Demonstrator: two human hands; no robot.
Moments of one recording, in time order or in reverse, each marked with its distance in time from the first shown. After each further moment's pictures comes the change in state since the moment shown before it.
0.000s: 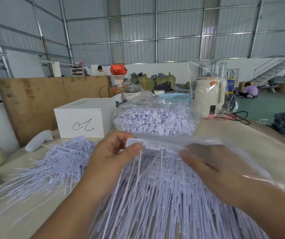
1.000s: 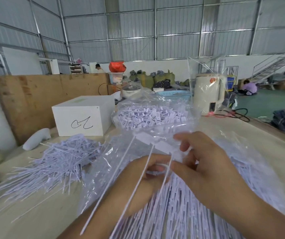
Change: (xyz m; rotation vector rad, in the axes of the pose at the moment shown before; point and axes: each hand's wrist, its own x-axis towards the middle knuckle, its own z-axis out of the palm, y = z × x) left_hand -0.021 -0.016 0.041 0.097 -0.299 -0.191; right_hand 0.015 -0.003 0.062 0.561 0.421 0.011
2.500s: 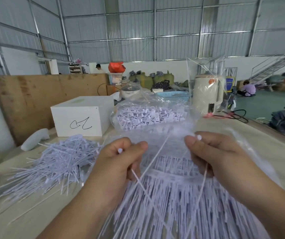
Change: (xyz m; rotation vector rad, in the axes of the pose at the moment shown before) left_hand -0.003 0.023 -0.024 -0.411 0.235 0.069; right_hand 0.013 -0.005 -0.033 0.422 -0.129 0.248
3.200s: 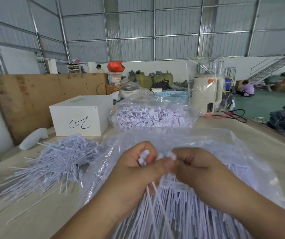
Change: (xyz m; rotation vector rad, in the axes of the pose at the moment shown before) left_hand -0.012 -0.010 0.016 0.041 -0.250 0.026; right_hand -0.002 0.002 0.024 -0.068 -0.162 0.016
